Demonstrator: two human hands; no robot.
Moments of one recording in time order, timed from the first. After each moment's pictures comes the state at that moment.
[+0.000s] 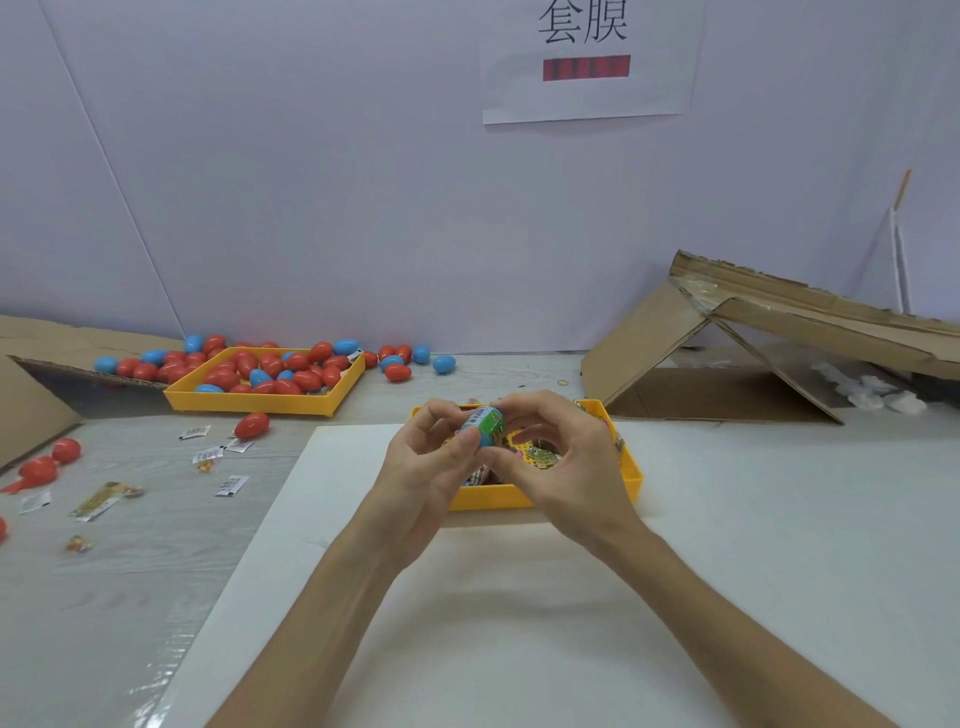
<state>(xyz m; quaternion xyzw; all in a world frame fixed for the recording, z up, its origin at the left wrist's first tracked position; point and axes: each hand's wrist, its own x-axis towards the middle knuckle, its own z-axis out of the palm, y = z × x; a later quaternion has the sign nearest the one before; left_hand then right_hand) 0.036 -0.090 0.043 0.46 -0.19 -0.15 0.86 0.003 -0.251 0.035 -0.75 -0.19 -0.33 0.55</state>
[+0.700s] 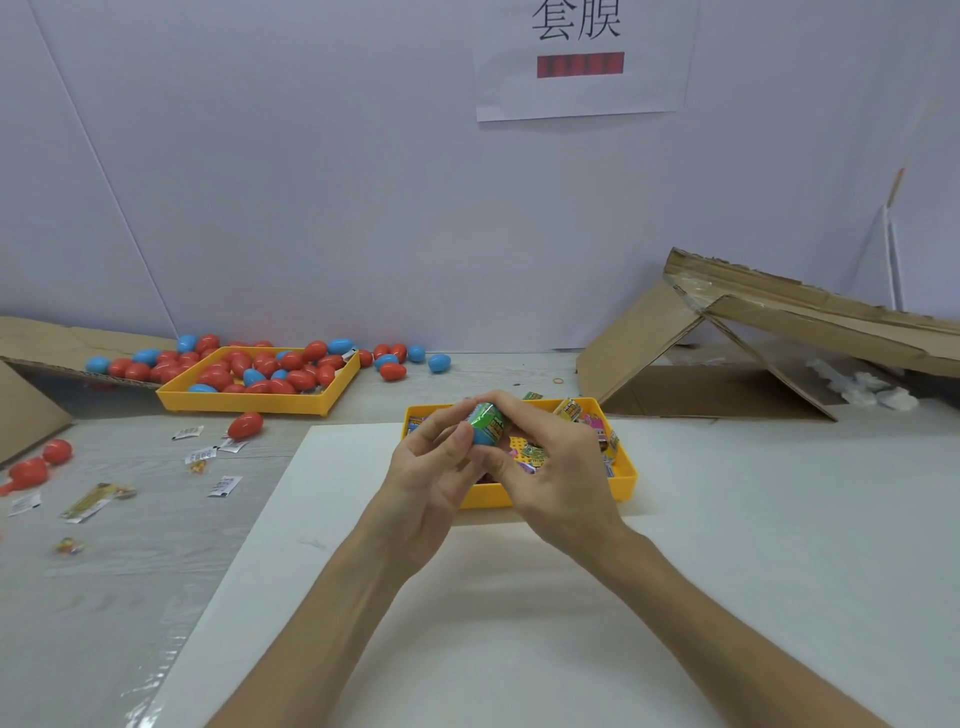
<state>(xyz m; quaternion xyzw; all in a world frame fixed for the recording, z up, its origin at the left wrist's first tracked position) 0.034 -0.100 0.039 0.42 -0.16 -0.18 0.87 0.000 -0.245 0.035 -0.79 -0.22 -0.37 0.45</state>
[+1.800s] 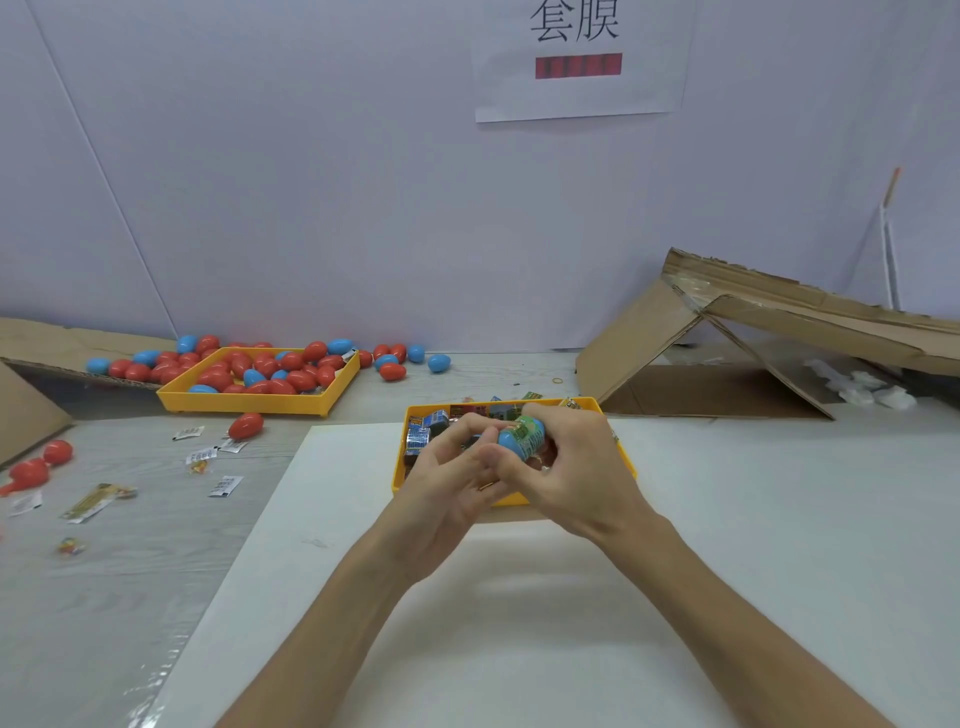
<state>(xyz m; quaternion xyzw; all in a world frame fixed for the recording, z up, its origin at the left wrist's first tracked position) 0.029 -0.103 0.035 0.46 -0.22 -0.26 0.82 -0.002 -0.264 0.044 -0.86 -0.17 -0.34 0.35</state>
